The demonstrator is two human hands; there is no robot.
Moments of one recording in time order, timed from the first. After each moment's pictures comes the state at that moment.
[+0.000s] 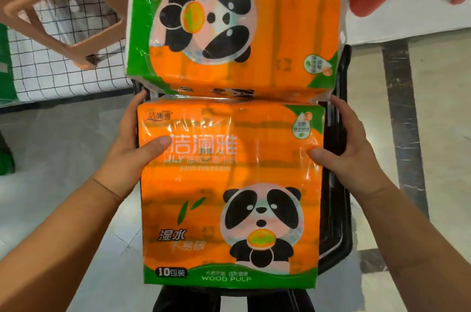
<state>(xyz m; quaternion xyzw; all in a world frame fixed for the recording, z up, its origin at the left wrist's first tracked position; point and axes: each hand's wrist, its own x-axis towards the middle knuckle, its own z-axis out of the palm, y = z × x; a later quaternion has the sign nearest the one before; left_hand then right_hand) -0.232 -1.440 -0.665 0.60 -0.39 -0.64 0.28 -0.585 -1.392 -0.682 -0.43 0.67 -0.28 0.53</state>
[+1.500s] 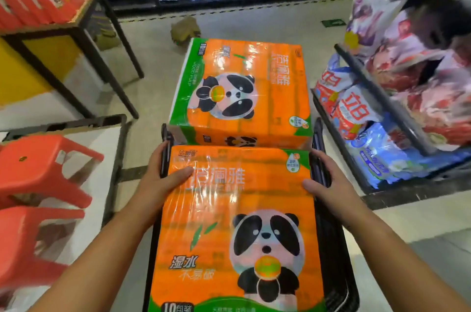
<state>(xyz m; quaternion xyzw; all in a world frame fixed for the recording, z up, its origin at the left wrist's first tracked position) -0.463 -1.109 -0.184 0.05 -0.70 -0.69 -0.16 -0.408 -0.769 -0.200 0.11 0.77 -0.63 0.05</state>
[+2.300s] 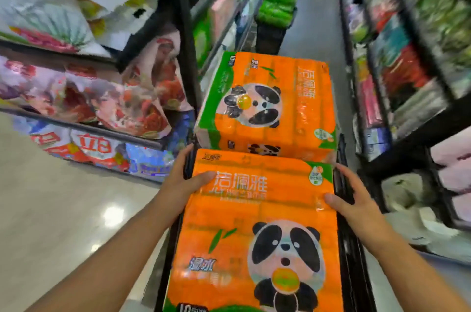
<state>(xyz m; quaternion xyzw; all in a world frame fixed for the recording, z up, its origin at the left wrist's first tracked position) -0.365 -0.395 -0.199 -0.31 -0.60 -0.52 -0.53 -0.032 -0.344 -0.178 0.55 0.53 -0.57 -0.32</state>
